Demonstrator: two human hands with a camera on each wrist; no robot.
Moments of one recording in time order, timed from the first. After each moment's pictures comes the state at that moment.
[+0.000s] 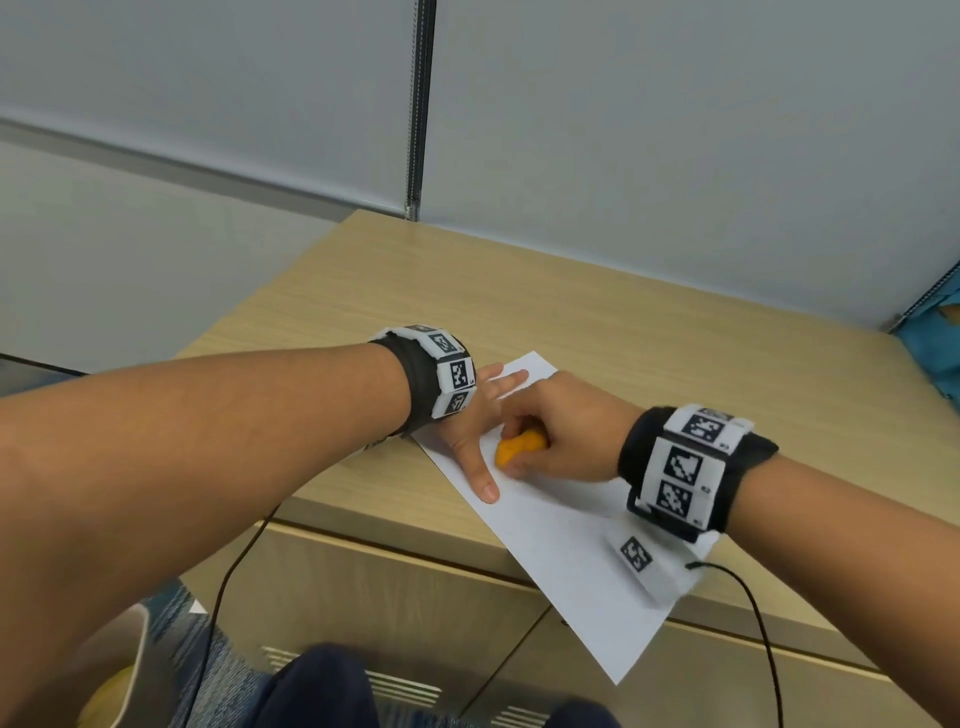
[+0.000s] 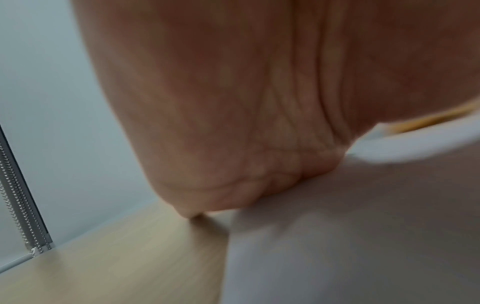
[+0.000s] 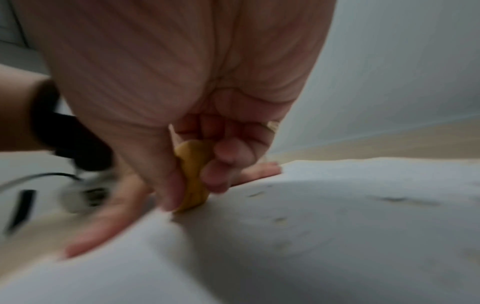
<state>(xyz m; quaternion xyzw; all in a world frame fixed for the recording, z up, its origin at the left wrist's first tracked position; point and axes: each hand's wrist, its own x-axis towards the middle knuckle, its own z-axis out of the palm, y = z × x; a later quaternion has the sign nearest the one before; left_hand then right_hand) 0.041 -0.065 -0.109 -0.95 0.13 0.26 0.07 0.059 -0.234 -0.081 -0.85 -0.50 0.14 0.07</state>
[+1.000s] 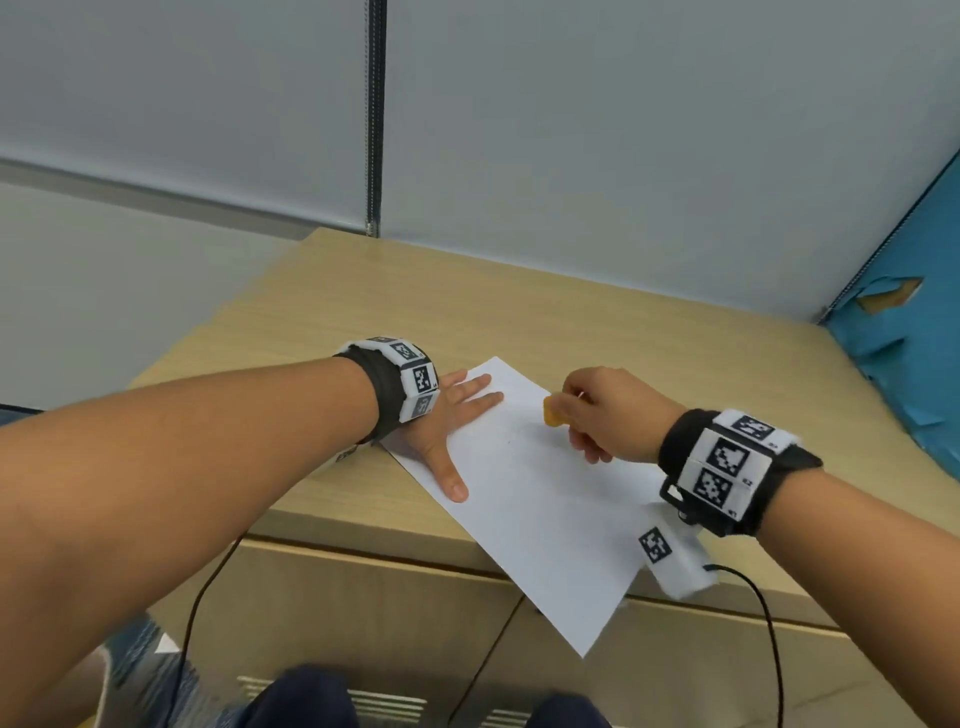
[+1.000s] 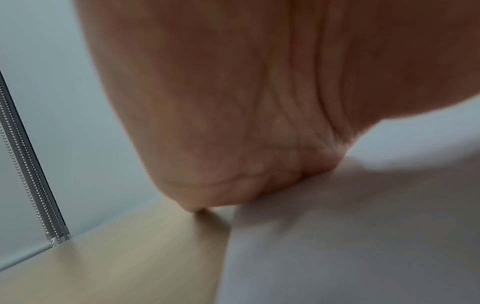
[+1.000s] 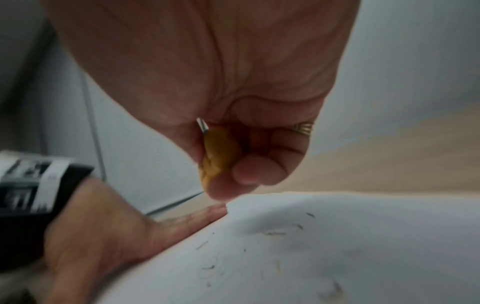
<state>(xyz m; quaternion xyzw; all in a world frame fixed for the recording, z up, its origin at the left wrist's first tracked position) 0.040 -0.064 -0.111 -0.95 0.12 0.28 0.07 0.075 -0.296 -0.070 -0.93 -0.25 0.15 0.22</state>
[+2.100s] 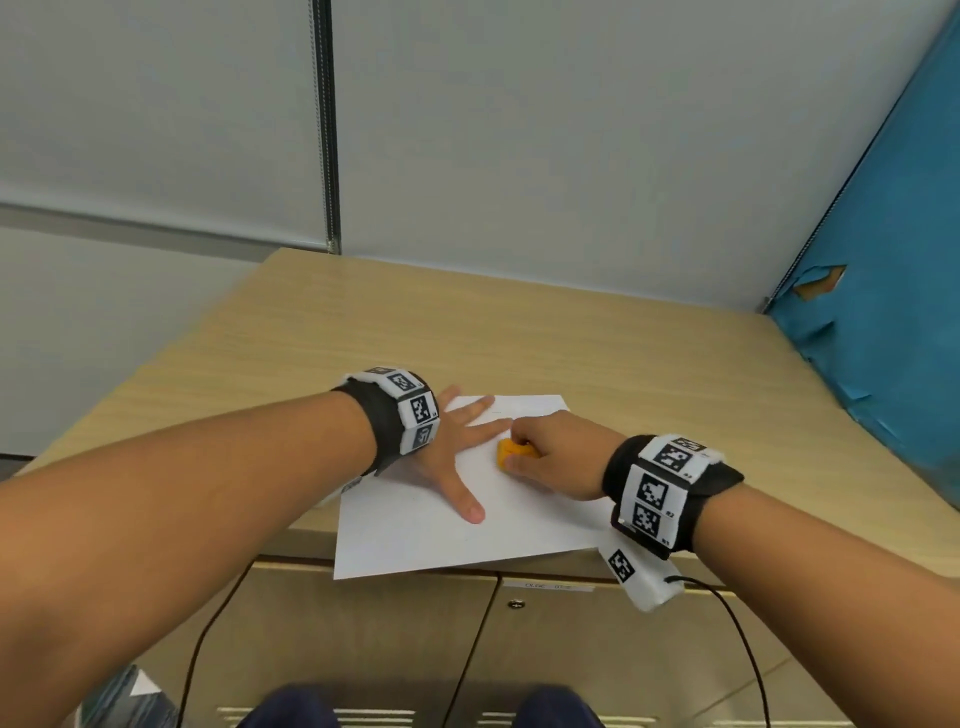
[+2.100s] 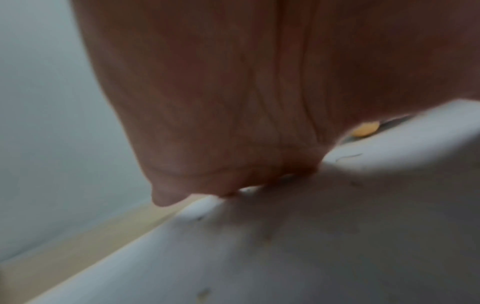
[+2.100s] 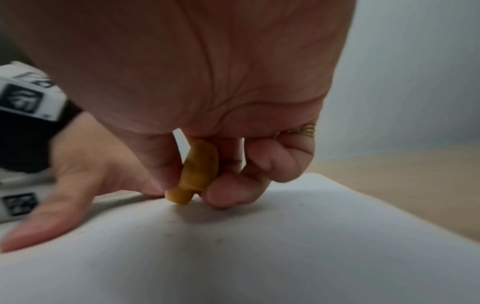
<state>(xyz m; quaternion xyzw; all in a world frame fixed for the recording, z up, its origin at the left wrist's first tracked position) 0.031 -0.115 -0.107 -0.95 0.14 0.27 0.10 0.051 -0.308 -0.092 -0.92 -0.35 0.16 0.07</state>
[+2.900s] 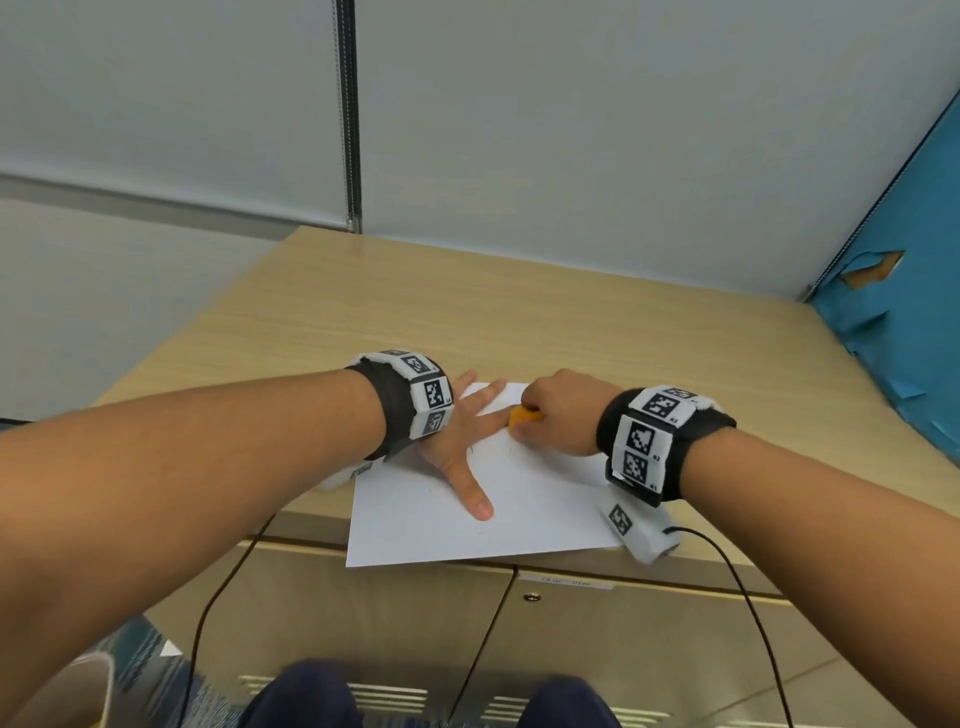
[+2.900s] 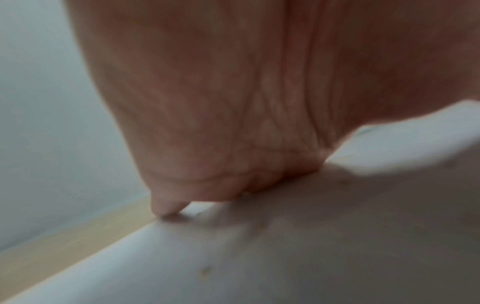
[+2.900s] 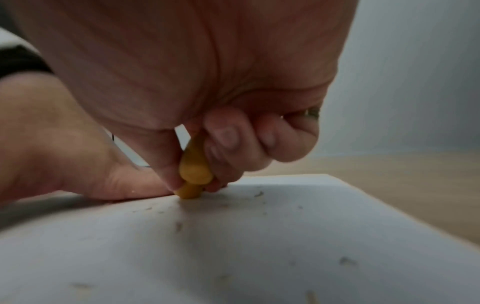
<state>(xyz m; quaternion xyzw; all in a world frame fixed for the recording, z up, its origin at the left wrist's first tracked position) 0.028 -0.111 -0.107 -0.94 0.14 0.29 0.10 0.082 -0.280 -0.088 -0.93 -0.36 0.11 -0.05</state>
